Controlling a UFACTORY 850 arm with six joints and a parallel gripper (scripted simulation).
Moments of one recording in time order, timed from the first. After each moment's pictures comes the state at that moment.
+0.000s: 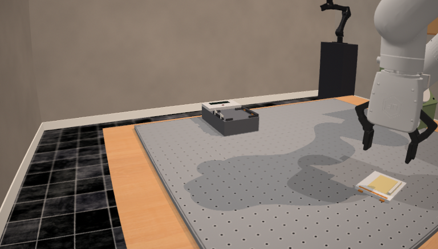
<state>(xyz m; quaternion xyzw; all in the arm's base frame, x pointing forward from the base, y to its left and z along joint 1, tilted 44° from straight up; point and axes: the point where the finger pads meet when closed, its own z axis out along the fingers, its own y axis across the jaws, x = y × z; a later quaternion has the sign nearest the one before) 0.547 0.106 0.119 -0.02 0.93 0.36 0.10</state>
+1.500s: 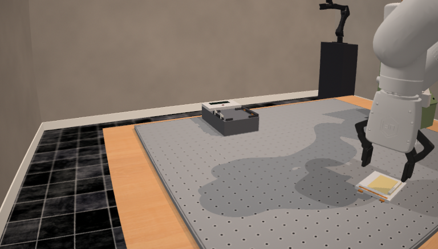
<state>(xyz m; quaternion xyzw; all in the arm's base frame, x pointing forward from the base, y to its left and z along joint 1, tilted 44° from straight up) 0.552 0.133 0.094 0.01 0.93 0.36 0.08</state>
